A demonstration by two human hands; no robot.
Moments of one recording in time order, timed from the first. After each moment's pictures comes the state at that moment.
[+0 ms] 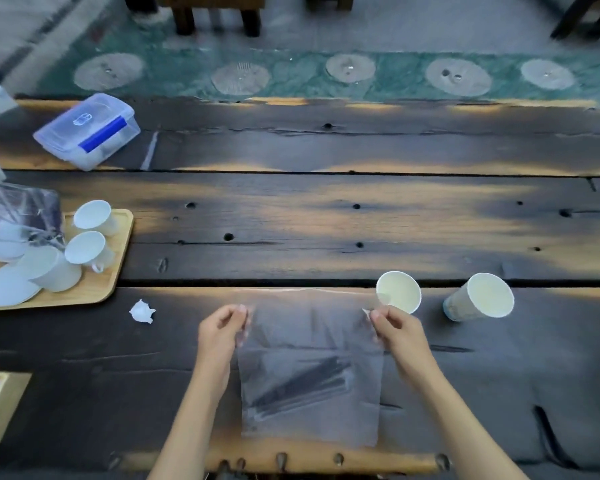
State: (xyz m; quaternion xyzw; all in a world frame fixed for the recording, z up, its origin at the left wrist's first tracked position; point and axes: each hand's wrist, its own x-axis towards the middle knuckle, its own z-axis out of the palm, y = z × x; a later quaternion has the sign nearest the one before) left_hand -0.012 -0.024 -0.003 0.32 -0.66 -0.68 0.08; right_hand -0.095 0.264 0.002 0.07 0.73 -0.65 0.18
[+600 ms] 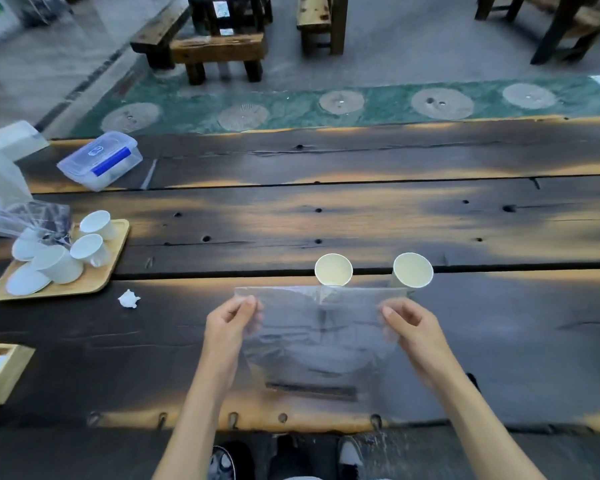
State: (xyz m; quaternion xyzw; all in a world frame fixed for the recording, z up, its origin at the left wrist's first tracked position) left_hand 0.040 0.133 0.078 0.23 -0.68 -0.69 0.10; right_hand -0.047 0.430 0.058 0.01 0.68 -0.72 0.18
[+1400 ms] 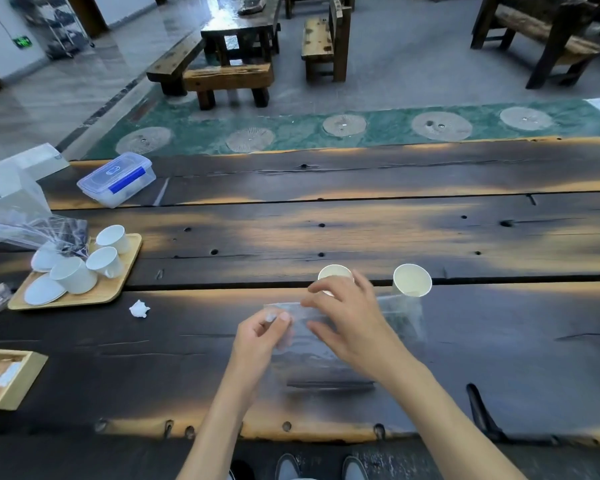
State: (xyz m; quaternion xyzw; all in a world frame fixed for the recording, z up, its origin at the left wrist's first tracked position) left_hand 0.055 0.176 0.110 0.14 -0.72 -0.68 0.07; right_hand -0.025 0.351 0.136 -0.42 0.84 -0.30 -0.12
